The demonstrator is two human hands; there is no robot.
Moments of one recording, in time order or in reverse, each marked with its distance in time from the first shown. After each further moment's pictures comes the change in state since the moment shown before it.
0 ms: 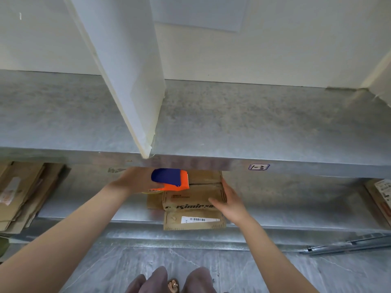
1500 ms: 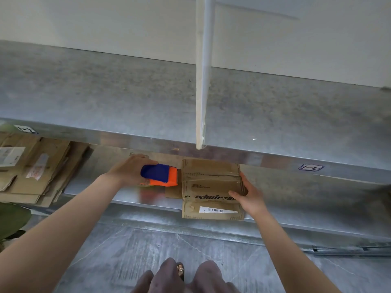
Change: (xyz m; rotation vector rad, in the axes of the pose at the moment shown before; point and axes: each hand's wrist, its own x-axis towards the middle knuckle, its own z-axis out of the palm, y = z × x) left_hand -0.040 -0.101 -0.004 0.049 -0.026 -0.122; right_hand 0.005 -0.015 0.014 0.046 0.096 0.117
